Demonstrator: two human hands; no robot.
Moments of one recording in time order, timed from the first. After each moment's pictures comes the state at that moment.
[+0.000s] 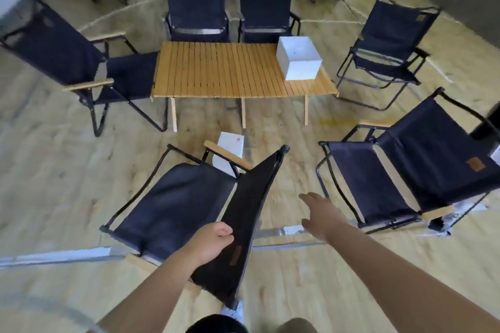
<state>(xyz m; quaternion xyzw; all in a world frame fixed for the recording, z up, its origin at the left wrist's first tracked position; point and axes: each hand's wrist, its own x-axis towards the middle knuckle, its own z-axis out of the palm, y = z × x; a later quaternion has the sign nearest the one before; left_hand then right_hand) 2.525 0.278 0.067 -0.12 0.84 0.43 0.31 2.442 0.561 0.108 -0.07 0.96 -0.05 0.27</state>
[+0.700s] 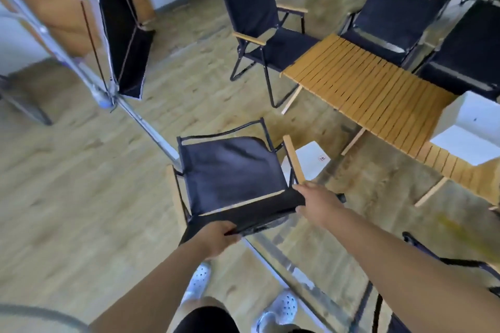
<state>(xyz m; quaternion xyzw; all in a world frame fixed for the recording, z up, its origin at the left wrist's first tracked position) 2.526 0.393 0.032 -0.42 0.76 0.47 0.18 2.258 0.491 0.079 -0.50 0.81 0.11 0.27</state>
